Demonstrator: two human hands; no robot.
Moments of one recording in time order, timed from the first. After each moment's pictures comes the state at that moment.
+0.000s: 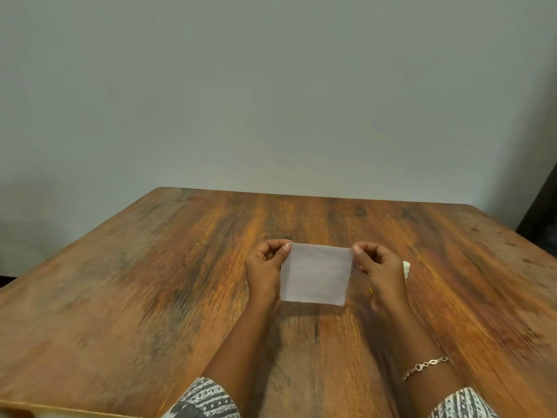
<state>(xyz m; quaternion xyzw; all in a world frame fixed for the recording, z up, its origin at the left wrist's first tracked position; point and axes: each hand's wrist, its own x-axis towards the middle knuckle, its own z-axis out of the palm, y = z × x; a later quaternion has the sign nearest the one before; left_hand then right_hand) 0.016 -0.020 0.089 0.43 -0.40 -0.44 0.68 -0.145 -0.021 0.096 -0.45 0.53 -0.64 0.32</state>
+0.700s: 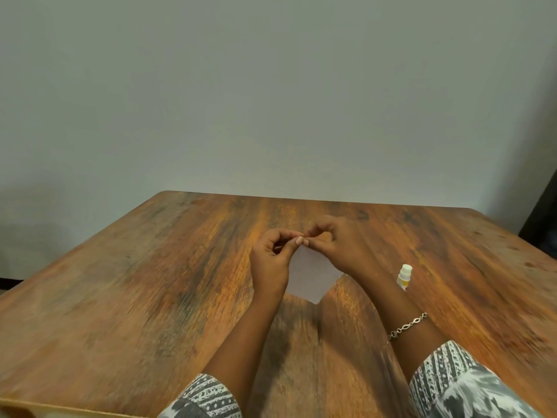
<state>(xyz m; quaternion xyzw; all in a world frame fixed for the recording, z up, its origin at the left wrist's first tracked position) 0.019 -0.020 0.104 0.42 -0.55 -0.25 0.68 -0.105 -0.033 0.154 -0.80 0.47 -0.37 0.10</state>
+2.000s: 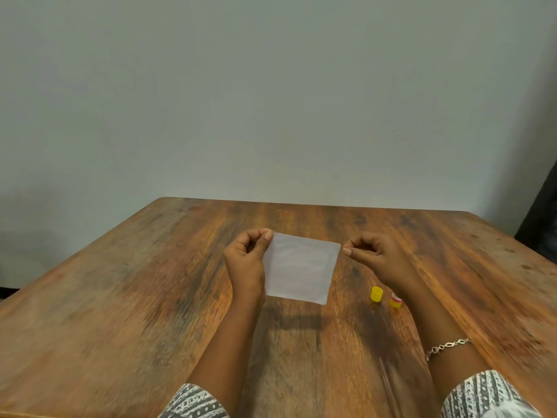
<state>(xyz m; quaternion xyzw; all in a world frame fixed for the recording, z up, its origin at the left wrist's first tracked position) 0.039 -0.020 0.115 0.43 -0.40 -0.33 0.74 -0.167 -0.028 0.137 -0.72 0.49 -0.44 0.23</state>
